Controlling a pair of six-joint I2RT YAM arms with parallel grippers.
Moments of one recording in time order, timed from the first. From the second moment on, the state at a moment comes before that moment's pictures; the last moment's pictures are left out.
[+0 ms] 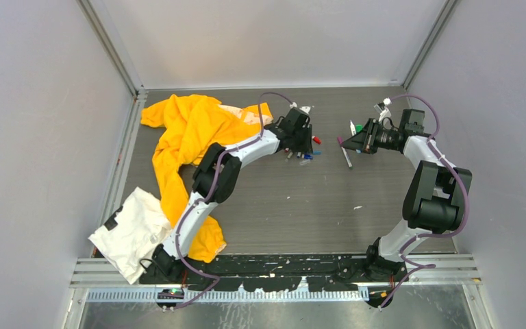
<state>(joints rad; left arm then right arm) -0.75 2.47 2.05 -0.34 0.10 -0.53 -0.28 1.66 1.09 -0.37 -1.14 0.11</state>
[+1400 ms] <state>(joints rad) -0.76 2.52 2.03 -0.10 0.37 -0.16 -0.28 1.67 1.09 -0.37 -1.16 0.11</state>
